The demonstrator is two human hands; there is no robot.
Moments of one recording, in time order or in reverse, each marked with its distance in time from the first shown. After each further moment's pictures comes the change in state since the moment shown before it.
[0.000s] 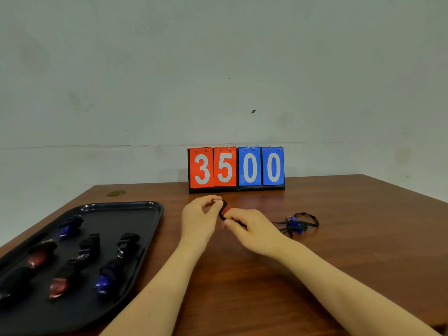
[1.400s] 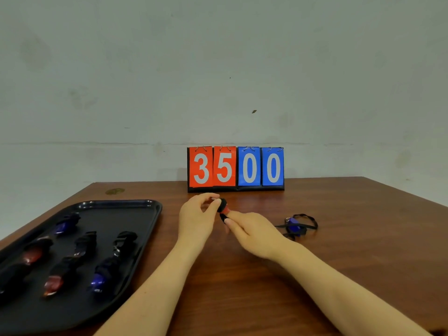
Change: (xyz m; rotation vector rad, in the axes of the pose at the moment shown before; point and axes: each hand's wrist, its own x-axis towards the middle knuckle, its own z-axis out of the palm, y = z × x) left_hand 0.005 -0.003 0.002 0.090 0.009 0.031; right_hand -0.003 0.004 -0.004 -0.153 -0.059 0.020
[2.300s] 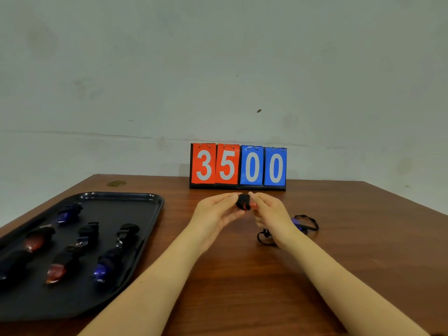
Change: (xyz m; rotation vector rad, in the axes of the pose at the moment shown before) left_hand -0.013 0.021 -0.004 -0.818 -0.408 -0.324; right_hand 0.011 0.014 -0.013 0.749 0.277 0.432
